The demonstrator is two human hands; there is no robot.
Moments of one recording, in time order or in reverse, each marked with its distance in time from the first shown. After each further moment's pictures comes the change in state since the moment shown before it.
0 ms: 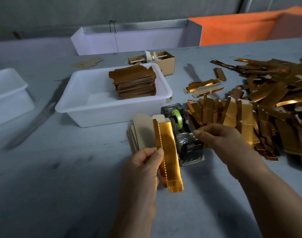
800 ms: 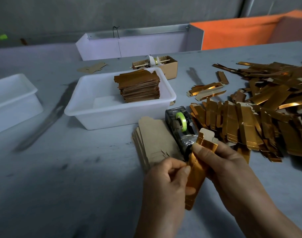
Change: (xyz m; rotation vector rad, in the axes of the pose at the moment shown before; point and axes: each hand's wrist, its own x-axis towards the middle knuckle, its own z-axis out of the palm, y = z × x) left_hand -0.029 0.008 0.009 0.371 -0.150 0.084; right_hand -0.057 -0.005 0.026 0.546 -0.039 0.059
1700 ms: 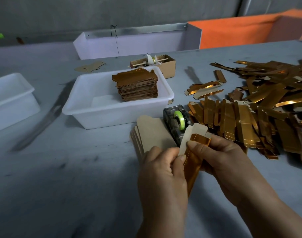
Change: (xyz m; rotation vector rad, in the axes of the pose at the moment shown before) left_hand 0.005 -0.001 0.005 0.409 0.320 0.439; right_hand 0.006 -0.009 -0.002 -0.111 -0.066 -0.041
